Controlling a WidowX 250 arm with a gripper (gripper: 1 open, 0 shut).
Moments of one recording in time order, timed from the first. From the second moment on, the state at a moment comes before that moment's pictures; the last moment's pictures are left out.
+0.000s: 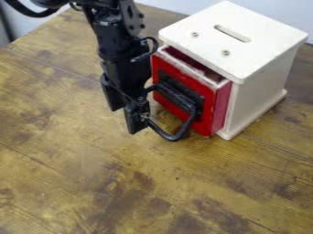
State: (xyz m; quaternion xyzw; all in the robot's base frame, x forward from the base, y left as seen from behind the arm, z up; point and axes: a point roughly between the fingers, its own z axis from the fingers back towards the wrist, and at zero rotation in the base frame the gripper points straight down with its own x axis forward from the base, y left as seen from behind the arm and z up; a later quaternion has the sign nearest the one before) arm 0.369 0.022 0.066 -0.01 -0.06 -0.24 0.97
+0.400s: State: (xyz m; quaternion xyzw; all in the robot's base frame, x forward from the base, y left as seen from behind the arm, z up) arm 0.373 0.036 0.075 -0.01 -0.06 -0.22 0.97
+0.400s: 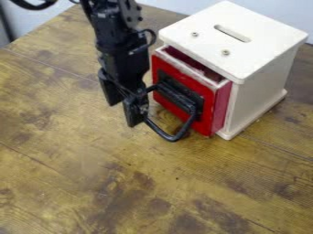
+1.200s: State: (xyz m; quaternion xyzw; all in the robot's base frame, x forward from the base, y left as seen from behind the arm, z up) arm 0.364 0.038 0.064 -0.01 -0.04 -0.19 0.98
